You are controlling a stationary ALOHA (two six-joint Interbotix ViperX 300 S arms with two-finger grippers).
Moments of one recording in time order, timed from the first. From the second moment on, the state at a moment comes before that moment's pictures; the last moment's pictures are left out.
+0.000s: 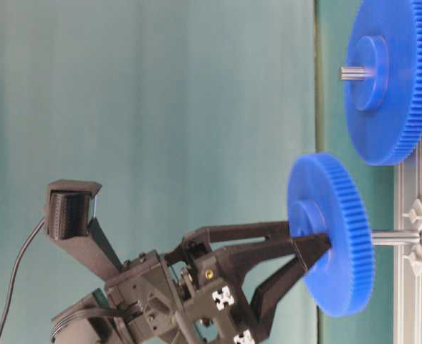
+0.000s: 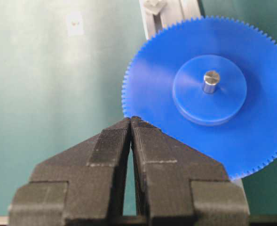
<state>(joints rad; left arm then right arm) 0.09 -0.06 0.47 0.02 0.48 0.19 -0.03 -0.52 1.00 0.07 0.17 0.13</state>
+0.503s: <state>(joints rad) 0.09 0.00 0.46 0.02 0.45 0.19 -0.03 -0.52 1.00 0.07 0.17 0.15</state>
